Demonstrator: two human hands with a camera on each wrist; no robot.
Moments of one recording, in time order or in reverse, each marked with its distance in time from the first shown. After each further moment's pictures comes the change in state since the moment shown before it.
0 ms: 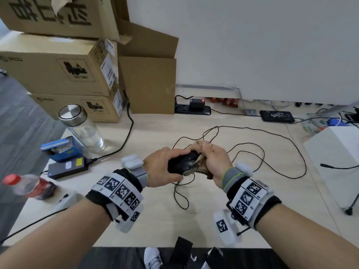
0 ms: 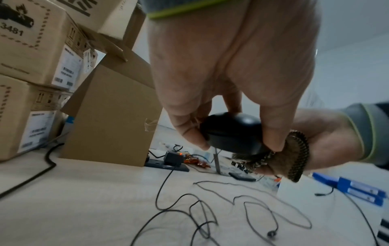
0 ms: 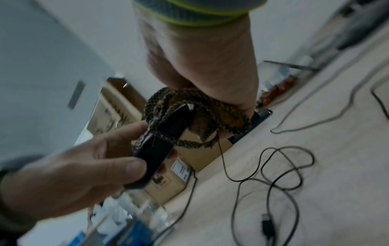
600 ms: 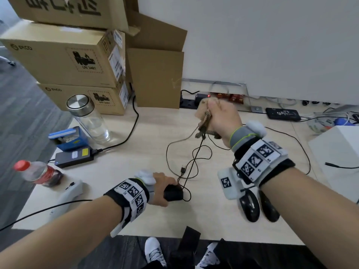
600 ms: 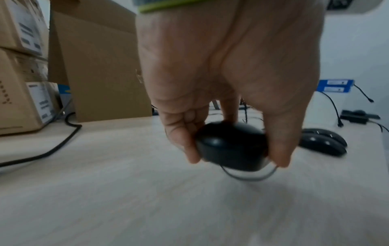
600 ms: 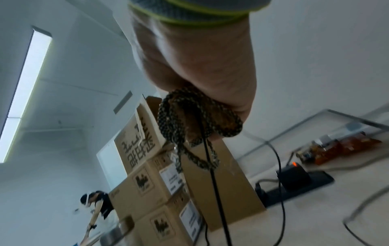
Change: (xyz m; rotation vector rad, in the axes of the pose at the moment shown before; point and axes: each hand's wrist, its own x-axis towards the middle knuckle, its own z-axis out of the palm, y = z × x) left_hand -0.030 -0.048 0.053 0.461 -0.492 -0.205; right_hand 0.015 -0.093 0.020 -0.268 0.030 -0.267
